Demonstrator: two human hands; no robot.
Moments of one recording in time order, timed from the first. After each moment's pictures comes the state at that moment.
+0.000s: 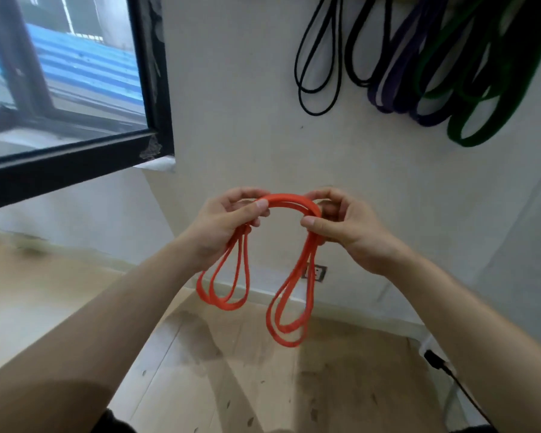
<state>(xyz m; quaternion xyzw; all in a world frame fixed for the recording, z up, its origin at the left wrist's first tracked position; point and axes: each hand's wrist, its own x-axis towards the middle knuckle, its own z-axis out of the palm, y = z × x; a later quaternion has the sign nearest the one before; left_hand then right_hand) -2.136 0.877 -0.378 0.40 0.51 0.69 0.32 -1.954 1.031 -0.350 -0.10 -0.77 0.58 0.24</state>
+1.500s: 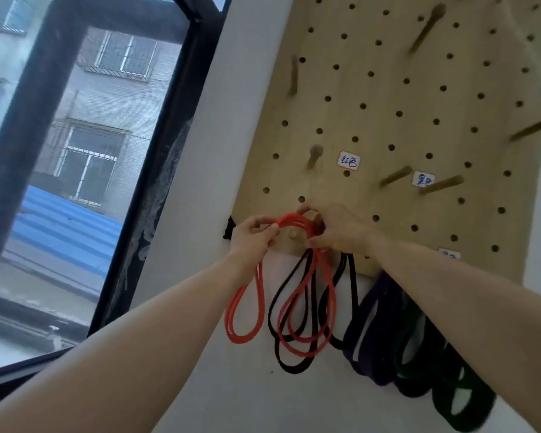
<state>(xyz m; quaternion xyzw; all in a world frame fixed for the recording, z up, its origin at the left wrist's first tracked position) -2.263 1.087 -0.085 0.39 0.39 0.82 0.12 -2.101 1.159 0.010 -0.13 -0.95 0.01 0.28</state>
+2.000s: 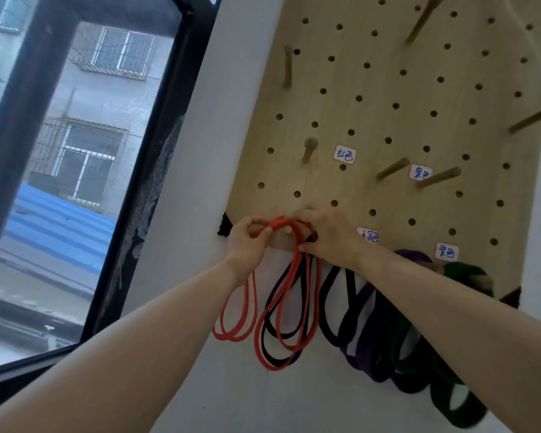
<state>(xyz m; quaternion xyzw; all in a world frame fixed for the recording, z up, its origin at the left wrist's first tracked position) -2.271 1.104 -0.096 0.42 0.47 0.78 0.00 -2.104 1.167 -0.017 -0.06 -0.92 -0.15 0.35</state>
